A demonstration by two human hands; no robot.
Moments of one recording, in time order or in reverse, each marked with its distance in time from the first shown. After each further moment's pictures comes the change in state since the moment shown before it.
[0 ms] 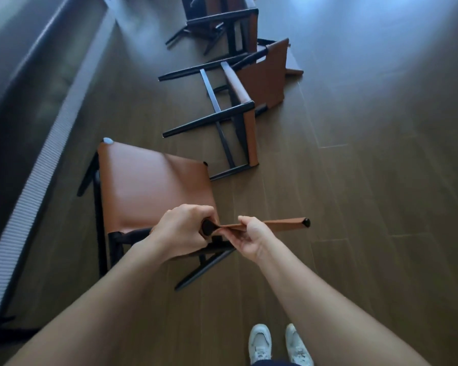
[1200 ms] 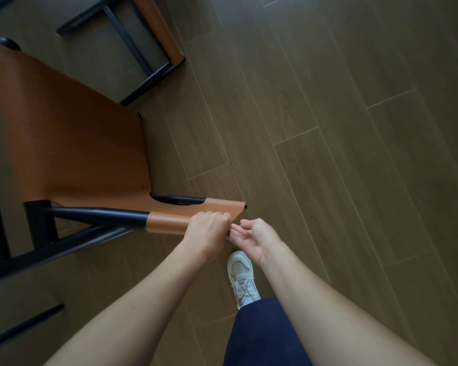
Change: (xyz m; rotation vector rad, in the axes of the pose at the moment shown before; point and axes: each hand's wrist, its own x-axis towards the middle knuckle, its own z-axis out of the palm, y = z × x) left_hand 0.081 0.053 0.377 0.423 -0.470 0.244; right_hand 0.182 0.052 -0.289 0.339 0.285 0.076
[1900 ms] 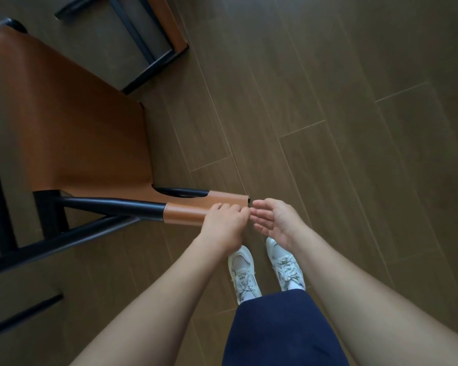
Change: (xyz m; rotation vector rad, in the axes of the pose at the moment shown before) left_hand 0.013 0.018 0.018 -0.040 -0.035 0.035; right_hand 0.015 -0.034 -0.021 -0.522 0.016 -0.156
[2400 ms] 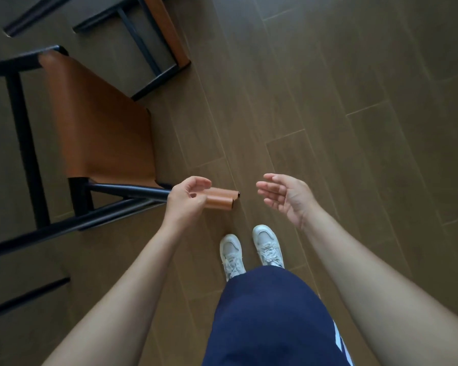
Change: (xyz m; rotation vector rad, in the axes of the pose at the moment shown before) left_hand -0.107 -0.003 -0.095 -1.194 0.468 -0.420; right_hand -0.130 -0.053 -0.034 -0.028 -0.060 -0.282
